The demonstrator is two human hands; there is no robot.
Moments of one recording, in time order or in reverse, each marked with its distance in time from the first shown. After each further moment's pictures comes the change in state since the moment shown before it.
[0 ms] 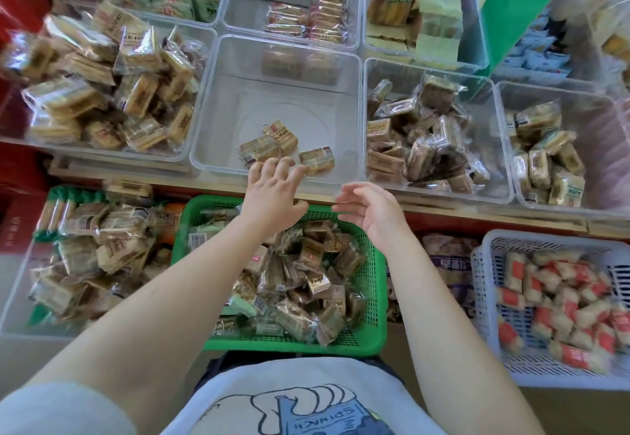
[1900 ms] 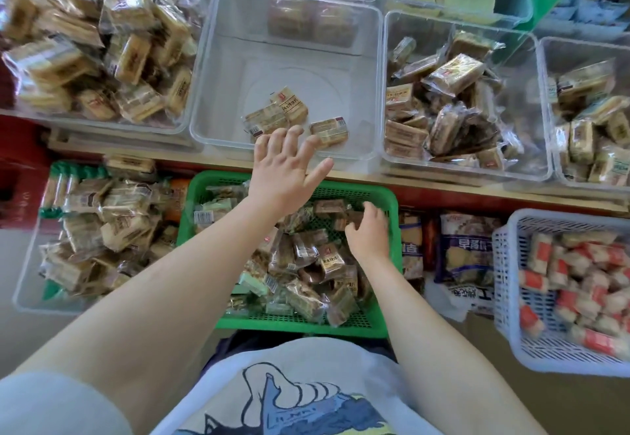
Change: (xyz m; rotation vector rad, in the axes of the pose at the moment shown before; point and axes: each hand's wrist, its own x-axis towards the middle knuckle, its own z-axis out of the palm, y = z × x) left_hand 0.001 0.000 0.018 -0.035 0.045 -0.067; right_hand 0.034 0.137 -0.017 -1.109 0.284 -0.096
